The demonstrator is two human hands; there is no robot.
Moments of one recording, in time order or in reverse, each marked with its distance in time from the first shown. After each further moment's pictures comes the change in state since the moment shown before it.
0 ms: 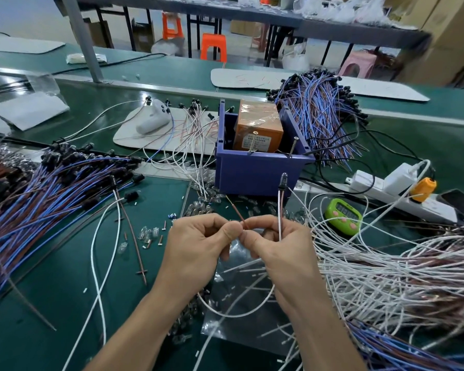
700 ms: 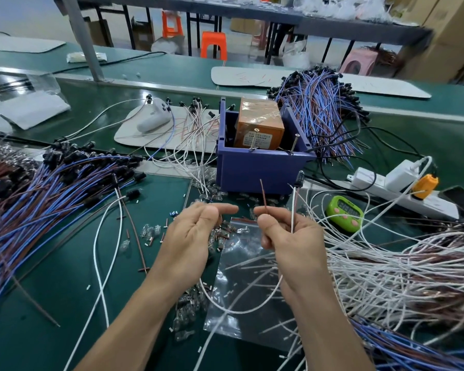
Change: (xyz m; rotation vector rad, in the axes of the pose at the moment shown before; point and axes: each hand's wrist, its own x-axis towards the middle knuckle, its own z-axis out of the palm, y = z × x) left_hand -0.001 0.007 -0.015 0.087 -0.051 -0.051; right_hand 0.006 0.001 -0.003 0.123 0.136 0.047
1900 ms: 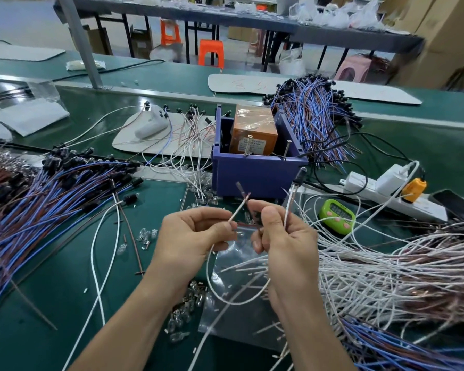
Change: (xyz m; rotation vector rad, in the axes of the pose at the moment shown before) left_hand 0.003 0.012 0.012 -0.361 0.079 -0.154; right_hand -0.018 -0.014 0.012 0.078 0.040 -0.091
